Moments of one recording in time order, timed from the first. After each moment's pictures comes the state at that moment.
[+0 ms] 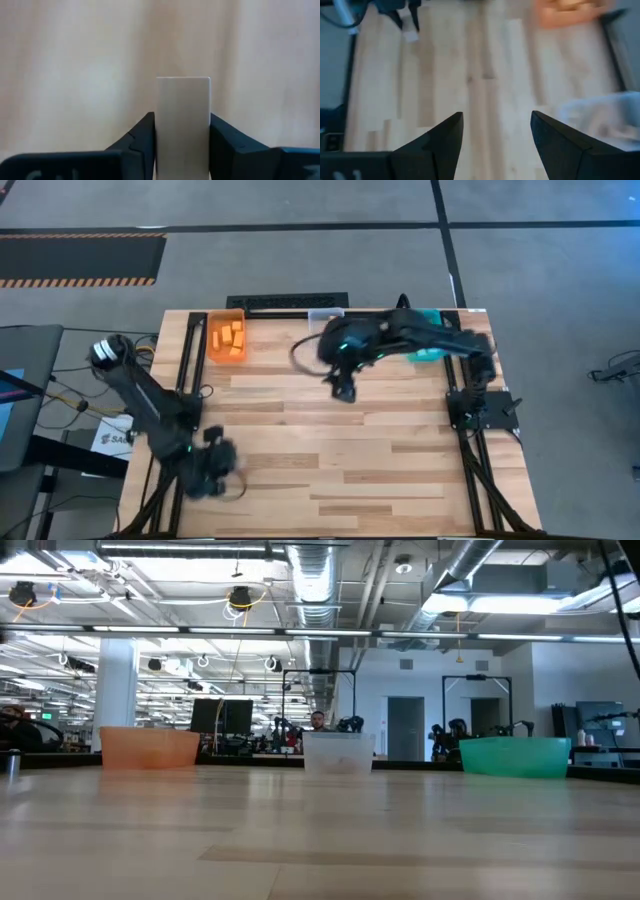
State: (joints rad) left arm -0.99 1.34 0.72 -0.67 -0.37 -1.16; right arm 0.01 1.94 2.34 -1.33 0.01 0.08
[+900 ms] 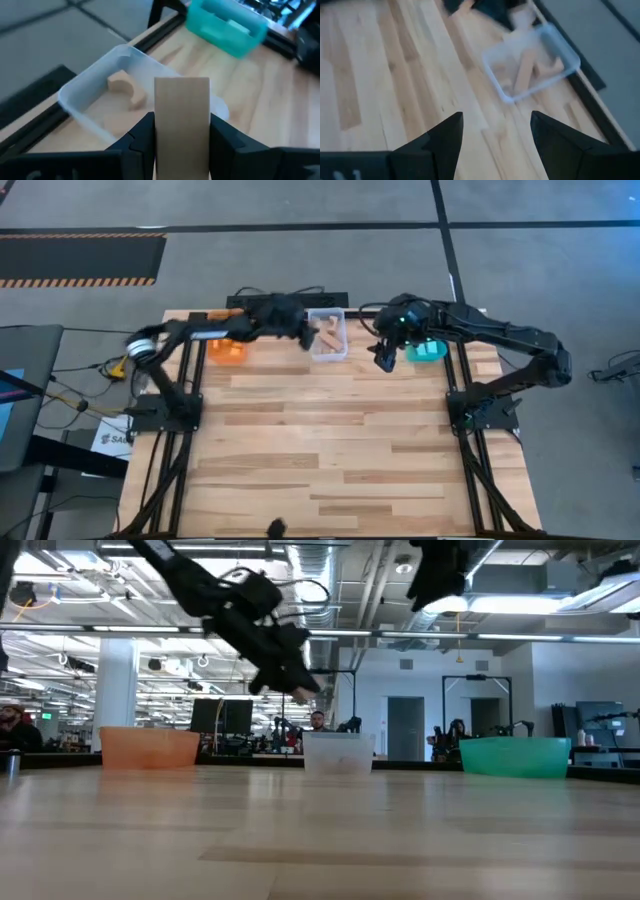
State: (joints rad) left arm 0.55 1.65 1.01 0.08 0.12 -0.20; right arm -0.29 1.30 1.39 -0.88 0.07 0.09
